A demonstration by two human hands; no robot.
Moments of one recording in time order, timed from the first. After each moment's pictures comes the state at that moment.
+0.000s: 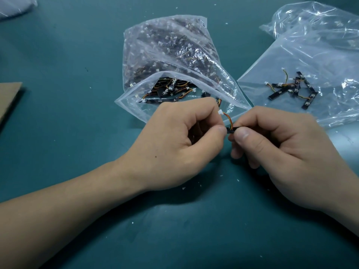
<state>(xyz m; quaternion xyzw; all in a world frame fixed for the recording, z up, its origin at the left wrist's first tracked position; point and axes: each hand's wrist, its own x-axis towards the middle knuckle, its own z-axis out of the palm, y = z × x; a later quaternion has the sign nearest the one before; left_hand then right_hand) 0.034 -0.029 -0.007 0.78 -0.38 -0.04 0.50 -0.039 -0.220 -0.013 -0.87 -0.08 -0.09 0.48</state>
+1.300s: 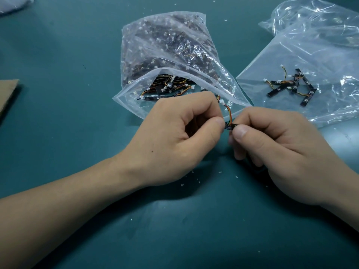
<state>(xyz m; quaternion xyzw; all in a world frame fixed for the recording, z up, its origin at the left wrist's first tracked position) 0.035 -0.031 -0.007 0.78 -0.38 -0.03 0.49 -0.038 -0.220 -0.010 -0.88 -0.09 -0.06 0.45</state>
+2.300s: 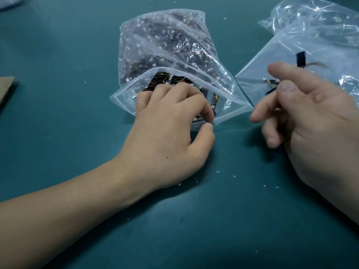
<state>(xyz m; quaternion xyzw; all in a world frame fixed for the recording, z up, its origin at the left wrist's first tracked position) 0.031 -0.031 -0.014 0.91 -0.31 0.06 0.28 -0.026 -0.235 -0.017 -0.72 0.06 -0.18 0.67</state>
